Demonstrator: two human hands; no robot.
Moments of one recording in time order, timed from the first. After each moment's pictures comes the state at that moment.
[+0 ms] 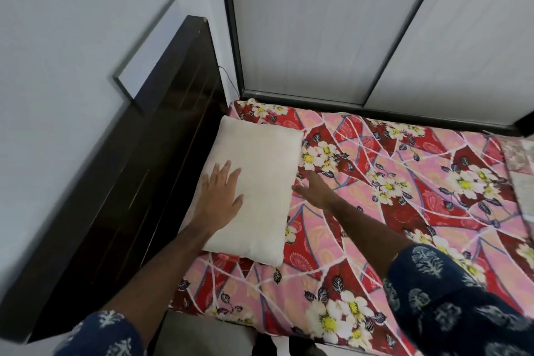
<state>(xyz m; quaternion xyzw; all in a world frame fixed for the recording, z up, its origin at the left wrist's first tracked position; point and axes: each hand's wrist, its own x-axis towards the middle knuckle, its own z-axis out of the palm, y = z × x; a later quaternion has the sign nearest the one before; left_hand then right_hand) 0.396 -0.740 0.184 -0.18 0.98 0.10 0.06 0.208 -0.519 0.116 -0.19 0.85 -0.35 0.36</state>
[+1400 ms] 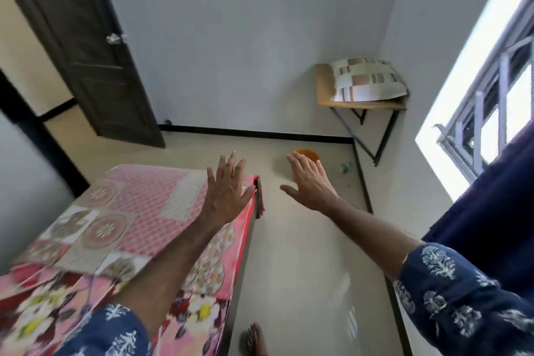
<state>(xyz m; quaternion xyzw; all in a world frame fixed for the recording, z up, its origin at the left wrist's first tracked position) 0.318 0.345 0.333 0.60 0.79 0.14 -0.03 0.521 0.487 0.334 0.34 0.93 -0.06 -0.13</state>
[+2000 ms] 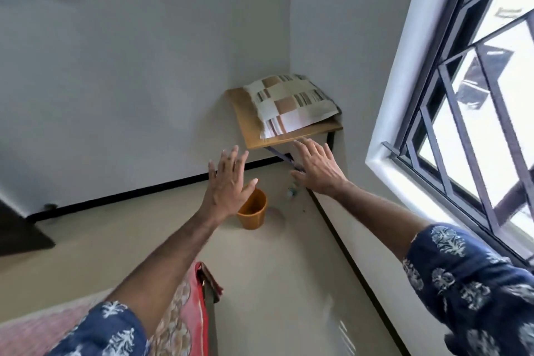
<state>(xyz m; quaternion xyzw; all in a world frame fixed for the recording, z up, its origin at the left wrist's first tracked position) 0.284 0.826 0.372 0.76 0.64 0.13 -0.03 0.539 0.882 0.379 0.53 0.83 0.01 -0.16</state>
